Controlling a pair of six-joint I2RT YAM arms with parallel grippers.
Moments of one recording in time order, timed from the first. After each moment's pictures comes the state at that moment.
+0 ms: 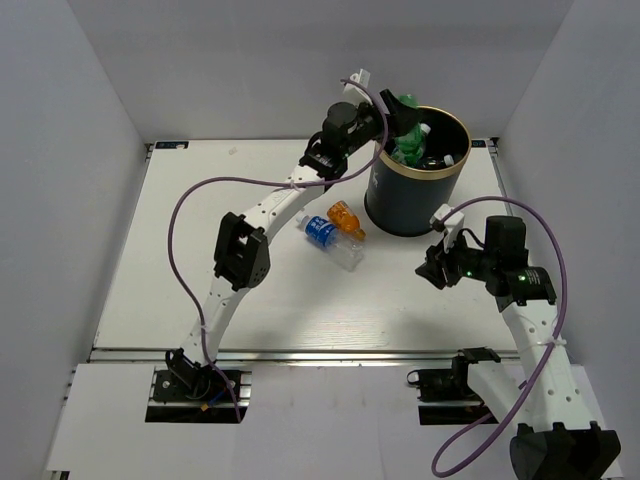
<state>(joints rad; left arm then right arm) -0.68 2.42 2.38 0.20 0.19 -0.80 0.08 0.80 0.83 -0.78 -0.68 -0.50</state>
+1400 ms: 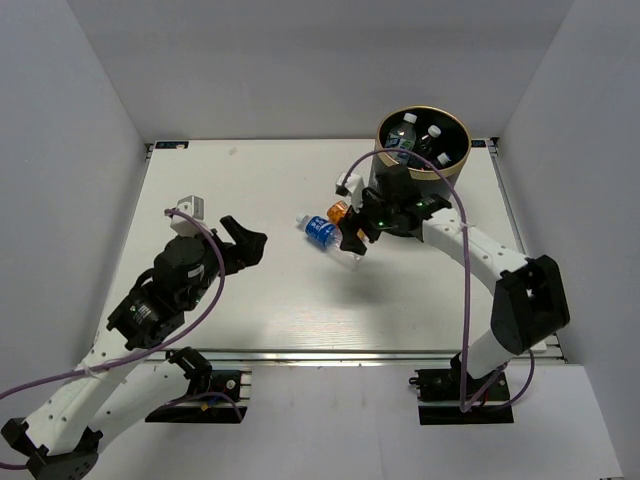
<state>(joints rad) -0.68 0.66 0.89 -0.54 -0.35 -0.71 0.53 1.54 1.19 -0.45 -0.53 -0.41</state>
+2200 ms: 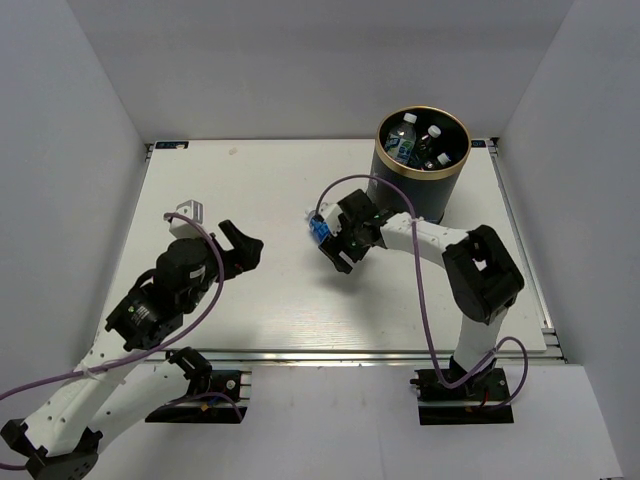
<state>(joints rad) -0.68 0.66 0.90 -0.64 -0.37 -0.74 0.68 1.81 1.22 -0.45 -0.19 -0.31</state>
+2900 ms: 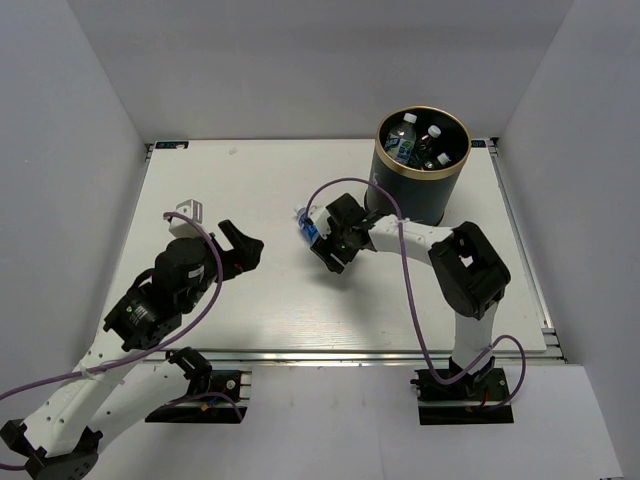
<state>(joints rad) -0.68 0.66 0.92 -0.66 -0.35 -0.75 0.73 1.91 1.26 -0.38 -0.13 -0.30</state>
